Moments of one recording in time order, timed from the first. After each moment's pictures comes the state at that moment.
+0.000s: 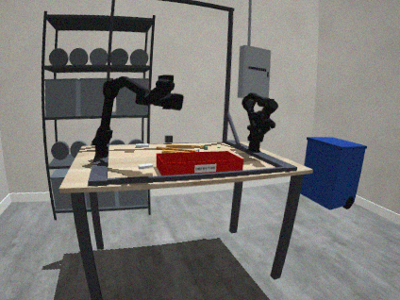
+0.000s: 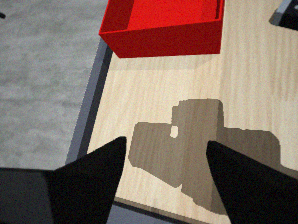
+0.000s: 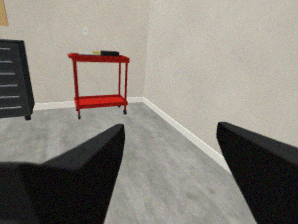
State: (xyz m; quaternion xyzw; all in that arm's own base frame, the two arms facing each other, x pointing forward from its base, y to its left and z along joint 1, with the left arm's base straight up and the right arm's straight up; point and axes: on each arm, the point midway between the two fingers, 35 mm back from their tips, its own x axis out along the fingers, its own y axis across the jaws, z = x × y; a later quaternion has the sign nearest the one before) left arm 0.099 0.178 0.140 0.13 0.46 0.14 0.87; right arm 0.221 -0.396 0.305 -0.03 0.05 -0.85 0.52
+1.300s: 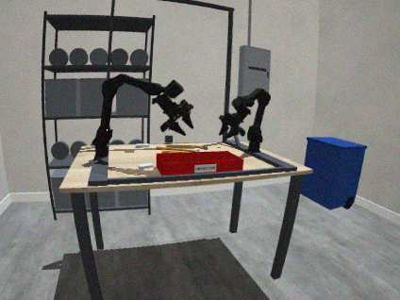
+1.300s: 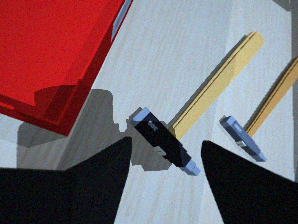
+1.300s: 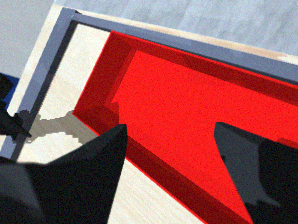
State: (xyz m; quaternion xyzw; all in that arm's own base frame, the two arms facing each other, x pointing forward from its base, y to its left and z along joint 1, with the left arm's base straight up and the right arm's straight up) left arm 0.255 0.095 0.132 -0.18 0.43 0.05 0.88; right arm 0.383 -0.251 0.185 0.40 0.30 -0.33 0.80
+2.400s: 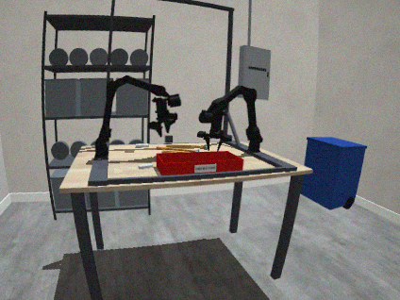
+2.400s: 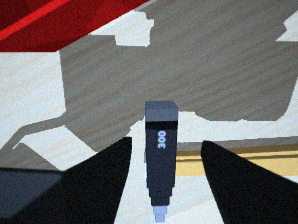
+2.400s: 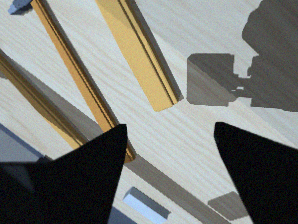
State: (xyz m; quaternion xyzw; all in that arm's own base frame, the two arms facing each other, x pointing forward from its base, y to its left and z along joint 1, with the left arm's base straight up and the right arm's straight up) left arm 0.319 0.086 0.058 -0.38 0.60 0.34 0.62; right arm 0.349 0.019 0.131 0.42 0.61 -0.21 0.64
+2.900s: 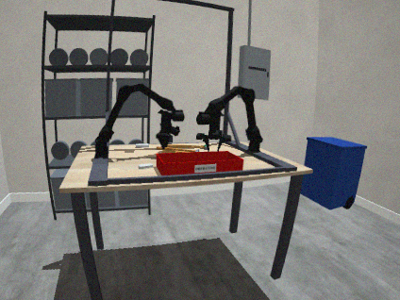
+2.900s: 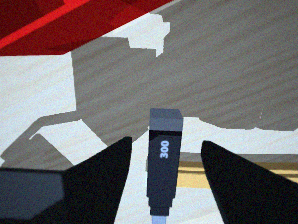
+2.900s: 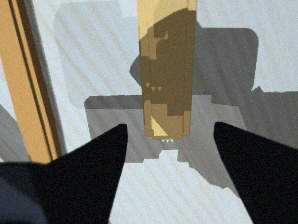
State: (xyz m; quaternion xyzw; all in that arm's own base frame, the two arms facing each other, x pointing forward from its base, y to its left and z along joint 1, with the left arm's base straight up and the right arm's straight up) left arm 0.322 0.090 0.053 -0.38 0.60 0.37 0.60; right arm 0.367 0.061 0.048 0.17 0.69 -0.17 0.68
